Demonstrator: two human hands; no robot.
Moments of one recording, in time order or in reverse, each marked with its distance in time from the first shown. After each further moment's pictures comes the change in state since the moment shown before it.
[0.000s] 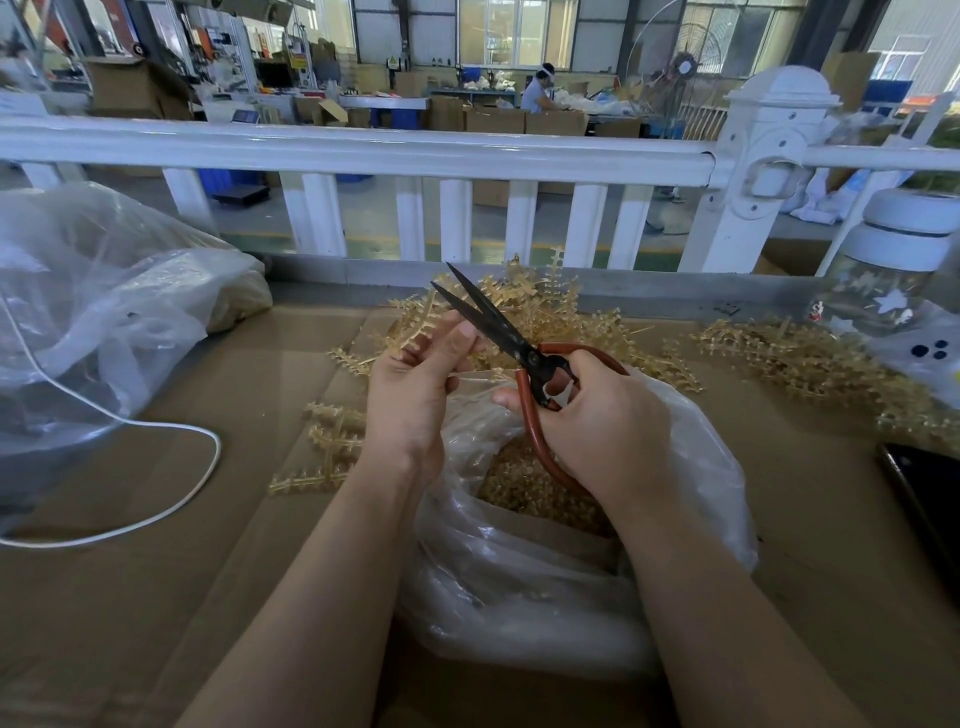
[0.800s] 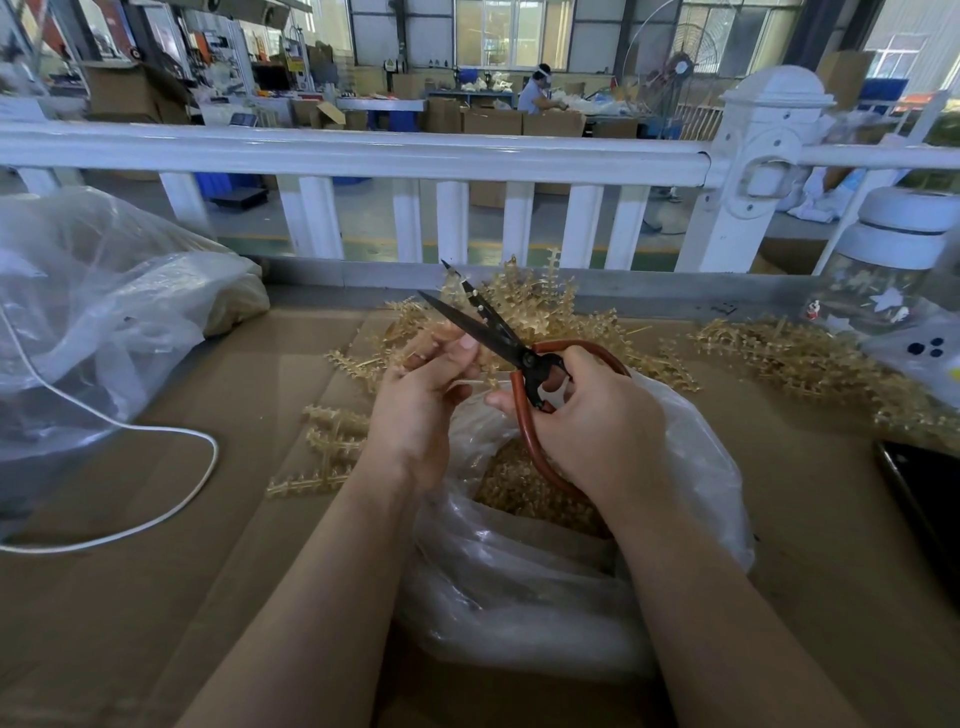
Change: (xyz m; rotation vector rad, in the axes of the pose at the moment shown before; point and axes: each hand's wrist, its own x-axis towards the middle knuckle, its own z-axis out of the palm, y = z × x) left_hand -0.001 -0.003 0.000 -0.030 -0.125 -0.054; right_hand 0.000 0.000 0.000 -0.013 0.008 -0.017
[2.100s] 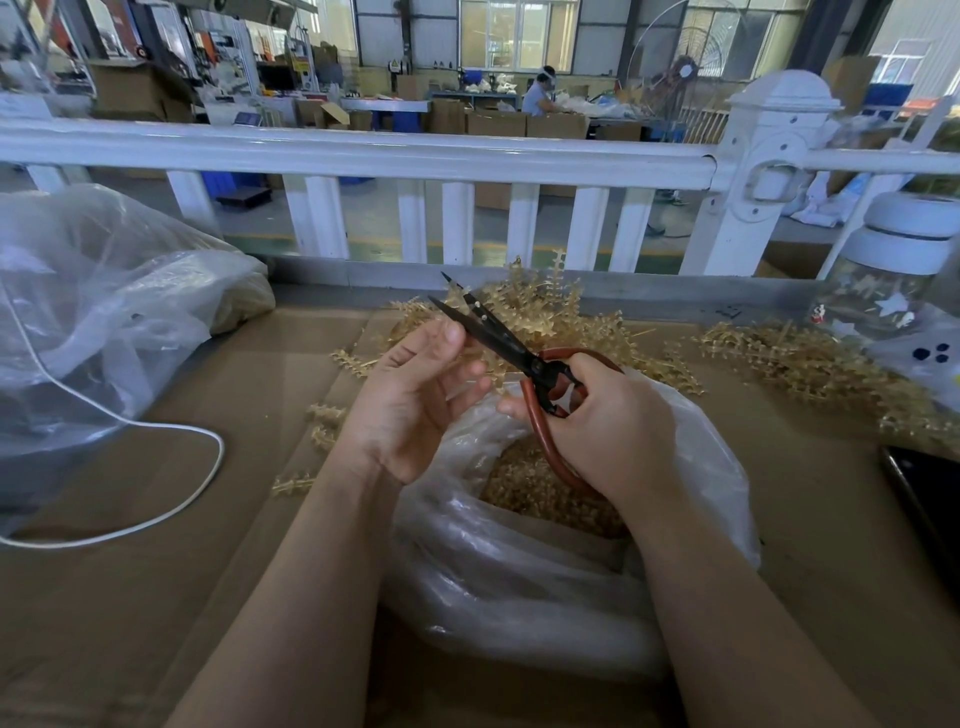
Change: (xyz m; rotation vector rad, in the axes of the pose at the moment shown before) left_hand 0.006 0.011 -0.023 -0.146 -0.292 -0.084; right_hand -0.001 0.006 -0.001 0.093 0.065 -0.059
